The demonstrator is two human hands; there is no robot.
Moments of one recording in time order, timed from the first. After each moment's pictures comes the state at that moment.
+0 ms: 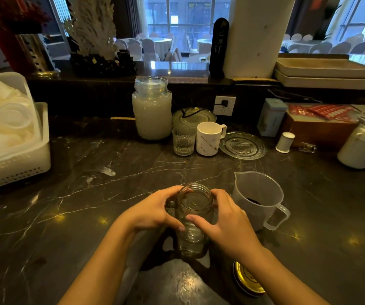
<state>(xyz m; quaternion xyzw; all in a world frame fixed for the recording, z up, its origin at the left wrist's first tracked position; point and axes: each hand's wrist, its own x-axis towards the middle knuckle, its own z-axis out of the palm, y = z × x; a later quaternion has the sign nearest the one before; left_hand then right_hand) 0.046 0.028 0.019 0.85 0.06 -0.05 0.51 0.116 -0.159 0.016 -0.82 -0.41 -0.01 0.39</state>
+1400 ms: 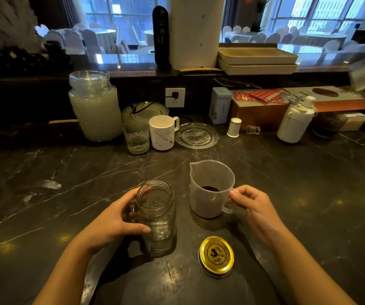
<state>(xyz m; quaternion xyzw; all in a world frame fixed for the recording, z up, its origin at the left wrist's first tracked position) 0.047 0.023 -0.003 0.80 0.03 -0.04 0.60 0.180 -0.265 -0.009 -0.69 -0.13 0.14 0.70</state>
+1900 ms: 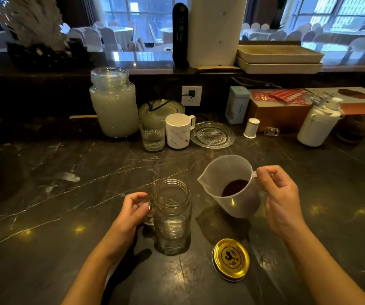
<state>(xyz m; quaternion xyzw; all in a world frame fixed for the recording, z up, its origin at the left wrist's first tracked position) 0.032 0.019 -0.046 0.67 0.14 0.09 0.72 0.183 -0.249 0.021 -0.66 -0.18 0.01 0.73</state>
